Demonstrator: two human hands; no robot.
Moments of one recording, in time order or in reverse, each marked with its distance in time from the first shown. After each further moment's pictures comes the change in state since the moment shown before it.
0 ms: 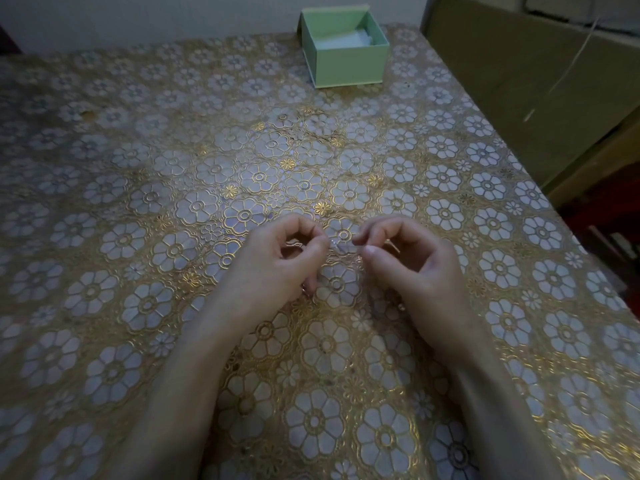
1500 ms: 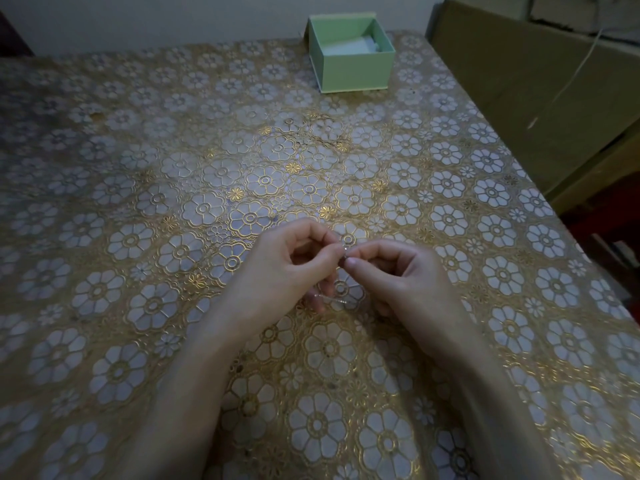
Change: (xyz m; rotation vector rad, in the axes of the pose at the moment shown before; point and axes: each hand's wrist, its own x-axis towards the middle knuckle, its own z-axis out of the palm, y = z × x) left_hand -0.001 0.002 0.002 -0.142 -0.084 0.027; right_hand 0.001 -0.007 0.009 -0.092 -0.005 0.316
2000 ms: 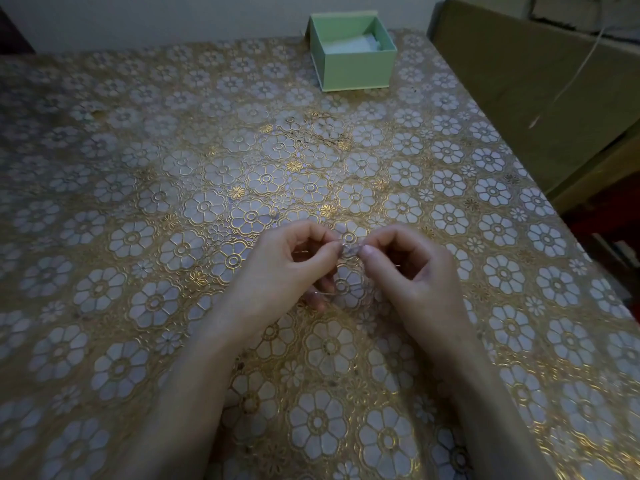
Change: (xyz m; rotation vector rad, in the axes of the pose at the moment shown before) left_hand 0.001 -0.002 0.001 0.006 0.032 -0.052; right_hand -0.003 0.003 -0.001 -0.099 0.076 -0.297
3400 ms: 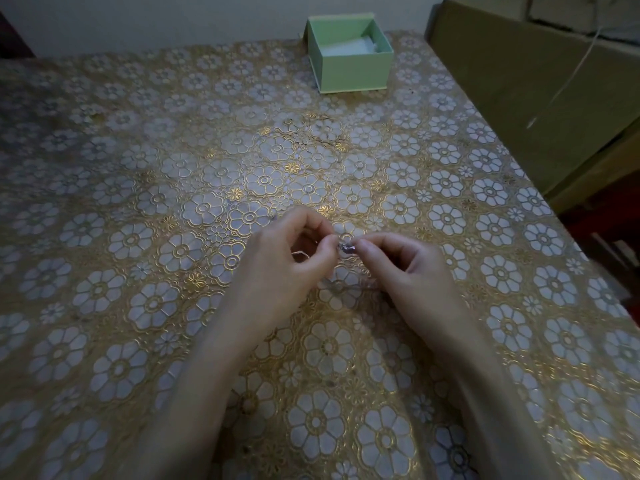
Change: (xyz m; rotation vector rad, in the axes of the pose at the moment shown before) left_hand 0.001 -0.003 0.001 0.227 0.128 0.236; right_hand 0.005 0.000 -0.003 0.006 -0.039 0.194
